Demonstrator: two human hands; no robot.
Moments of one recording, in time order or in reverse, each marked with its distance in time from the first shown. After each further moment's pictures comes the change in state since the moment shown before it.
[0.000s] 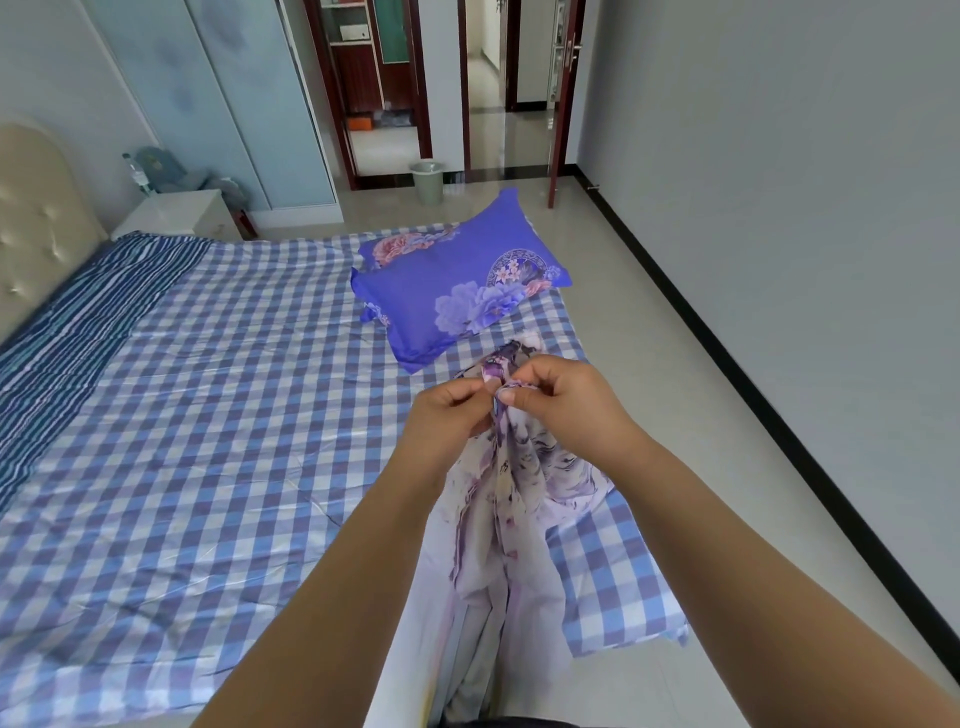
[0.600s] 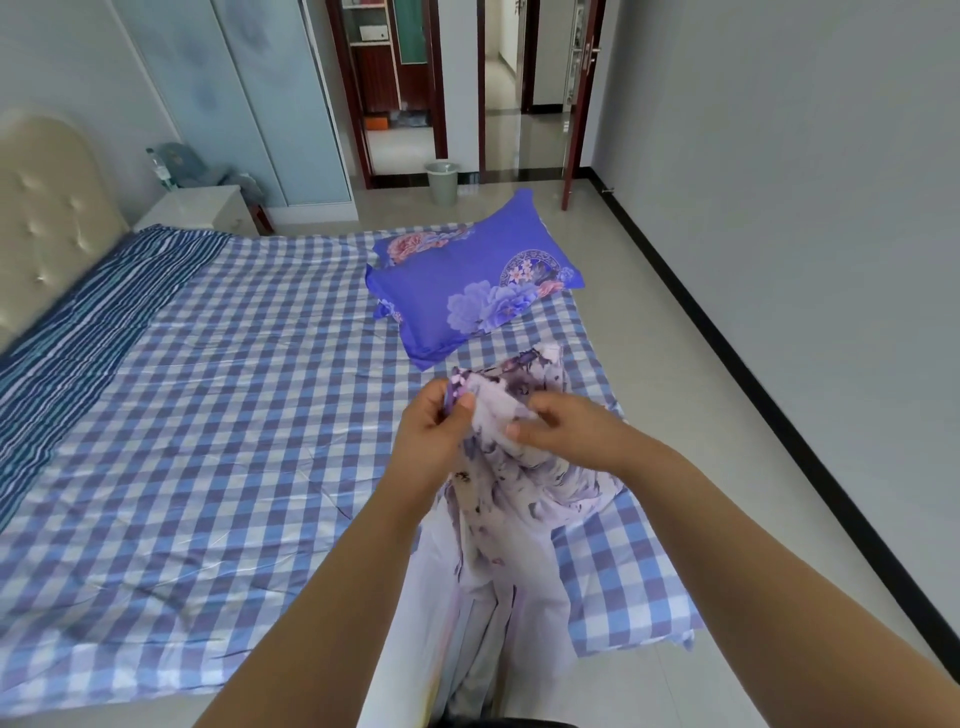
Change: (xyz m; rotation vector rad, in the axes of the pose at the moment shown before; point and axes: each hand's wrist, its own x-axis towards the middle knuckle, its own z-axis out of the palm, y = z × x) left_hand -0.011 -0.029 -0.028 0.002 0.079 0.147; right_hand -0.003 0.024 0.004 -0.293 -0.355 0.104
